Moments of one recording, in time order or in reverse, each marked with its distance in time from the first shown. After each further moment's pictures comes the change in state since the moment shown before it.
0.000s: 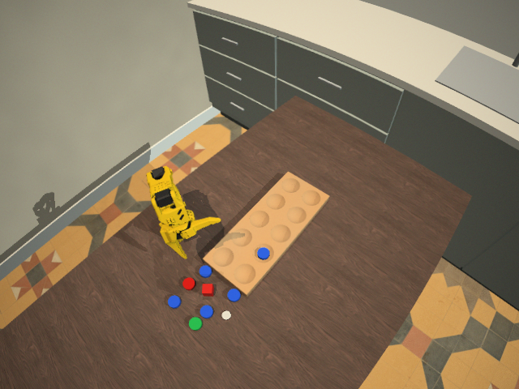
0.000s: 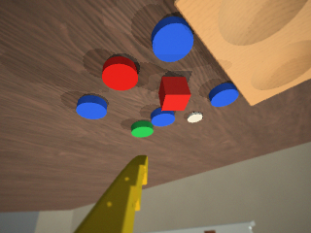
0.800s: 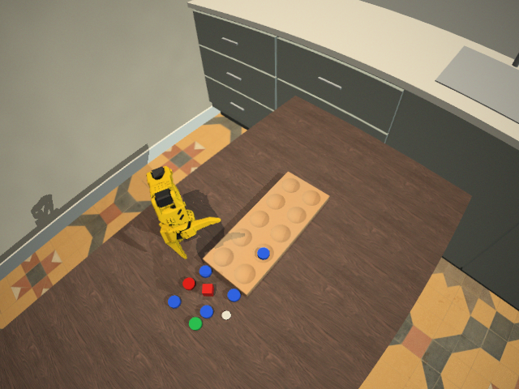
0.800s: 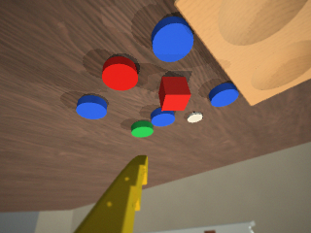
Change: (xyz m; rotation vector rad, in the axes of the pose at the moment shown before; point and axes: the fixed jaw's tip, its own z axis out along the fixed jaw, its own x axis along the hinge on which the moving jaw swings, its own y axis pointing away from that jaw) arm 0.000 0.000 0.000 0.000 0.000 0.000
